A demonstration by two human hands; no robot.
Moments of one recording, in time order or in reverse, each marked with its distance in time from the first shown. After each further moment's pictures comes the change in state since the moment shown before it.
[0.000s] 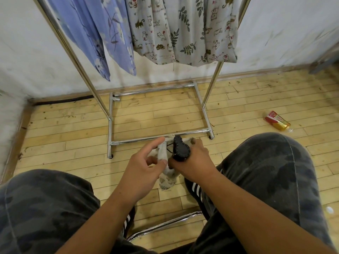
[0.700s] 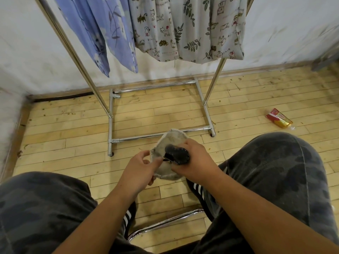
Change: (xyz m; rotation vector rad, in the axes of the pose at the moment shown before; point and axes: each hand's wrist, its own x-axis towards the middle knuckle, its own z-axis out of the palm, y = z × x) left_hand 0.019 -0.027 -0.004 -0.030 0.059 -0.357; right_hand -0.008 -0.008 -0.008 0.133 -0.014 -0.305
